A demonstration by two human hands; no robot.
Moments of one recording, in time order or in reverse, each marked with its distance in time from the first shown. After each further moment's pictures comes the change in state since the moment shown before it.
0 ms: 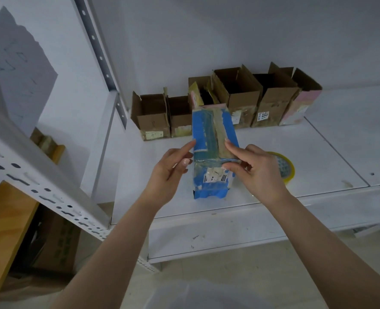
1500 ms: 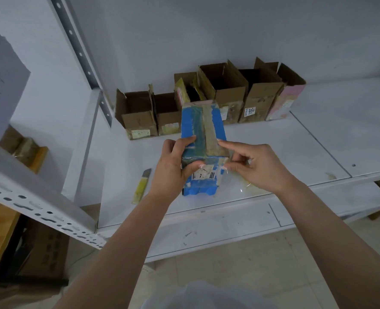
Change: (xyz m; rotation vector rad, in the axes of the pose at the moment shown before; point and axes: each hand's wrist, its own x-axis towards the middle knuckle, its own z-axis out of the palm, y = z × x) left_hand 0.020 0.011 0.036 0.220 0.113 0.072; right_hand 0.003 0.023 -0.028 0.234 -0.251 0.078
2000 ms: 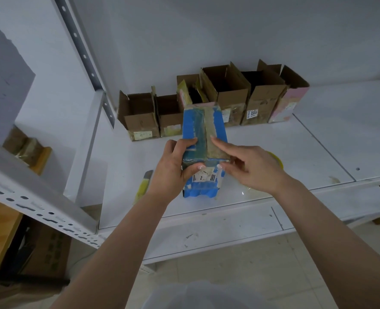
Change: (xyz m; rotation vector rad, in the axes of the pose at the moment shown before) left_hand 0.005 -0.008 -0.003 0.001 -0.052 0.030; right_hand 0.010 0.000 0.001 -0.358 -0.071 -0.048
